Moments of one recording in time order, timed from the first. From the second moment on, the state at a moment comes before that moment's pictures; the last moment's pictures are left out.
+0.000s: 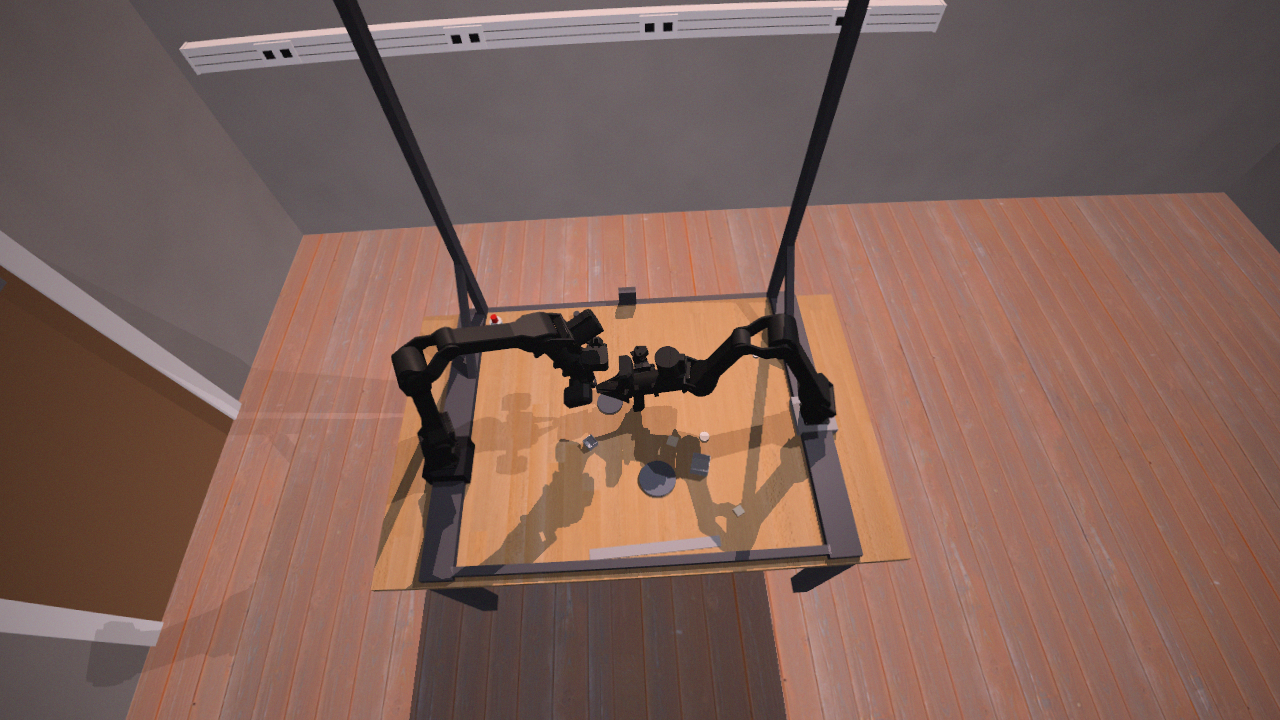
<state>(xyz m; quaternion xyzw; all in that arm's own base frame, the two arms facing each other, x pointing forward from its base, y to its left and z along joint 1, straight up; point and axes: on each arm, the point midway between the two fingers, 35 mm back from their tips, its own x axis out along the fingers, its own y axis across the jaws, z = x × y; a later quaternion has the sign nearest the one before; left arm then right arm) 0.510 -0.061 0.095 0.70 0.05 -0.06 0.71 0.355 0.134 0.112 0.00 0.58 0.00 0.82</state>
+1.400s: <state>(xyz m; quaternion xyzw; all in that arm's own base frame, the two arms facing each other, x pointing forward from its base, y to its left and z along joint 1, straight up) 0.461 -0.059 0.074 0.70 0.06 -0.06 0.70 0.355 0.134 0.111 0.00 0.58 0.00 0.82</state>
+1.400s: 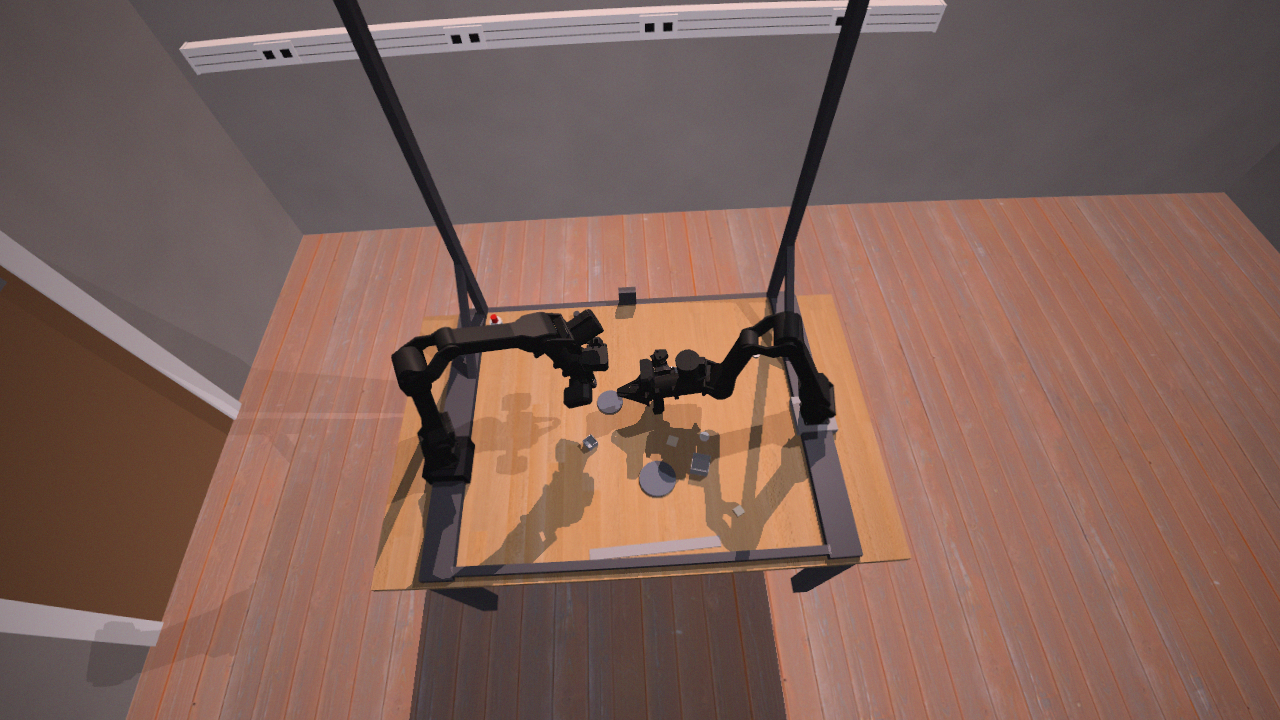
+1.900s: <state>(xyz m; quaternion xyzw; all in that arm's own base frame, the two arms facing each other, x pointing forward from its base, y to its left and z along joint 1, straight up) 0.458 -0.059 0.072 0.70 0.06 -0.07 0.71 0.355 0.134 0.111 0.00 0.58 0.00 0.82</state>
